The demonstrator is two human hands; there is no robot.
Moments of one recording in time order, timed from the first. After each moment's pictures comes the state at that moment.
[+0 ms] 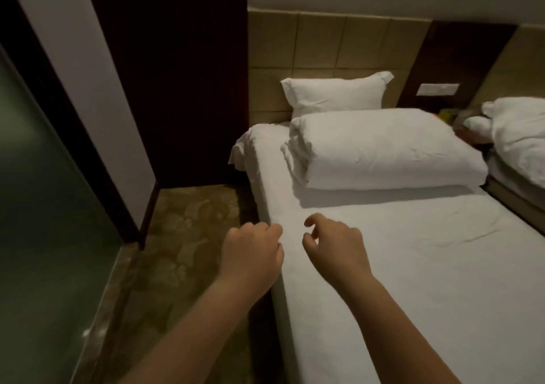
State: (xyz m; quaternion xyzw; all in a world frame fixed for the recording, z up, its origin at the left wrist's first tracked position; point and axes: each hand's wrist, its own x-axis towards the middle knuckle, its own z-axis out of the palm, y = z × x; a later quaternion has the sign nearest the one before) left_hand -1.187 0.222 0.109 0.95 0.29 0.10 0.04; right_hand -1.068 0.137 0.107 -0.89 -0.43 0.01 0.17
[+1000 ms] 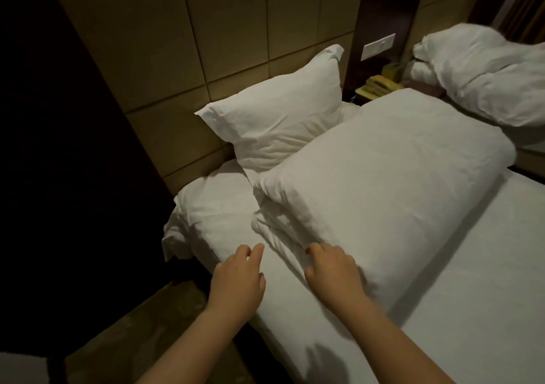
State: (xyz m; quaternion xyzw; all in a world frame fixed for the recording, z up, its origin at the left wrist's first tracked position) left_hand -0.714 0.810 0.001 0.99 0.10 -0.02 0.08; right_hand -0.642 0.651 -0.013 -0.97 -0.18 0.08 0.12
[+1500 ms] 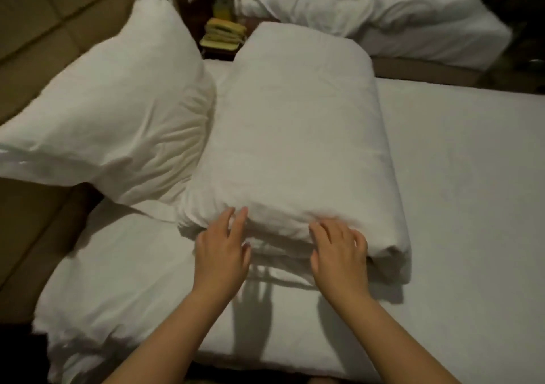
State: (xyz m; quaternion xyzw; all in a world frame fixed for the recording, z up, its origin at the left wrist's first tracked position) left_hand -0.484 0.914 -0.114 0.95 -0.26 0.07 0.18; right_hand -0.571 0.730 -0.123 -0.98 0.15 -0.15 0.05
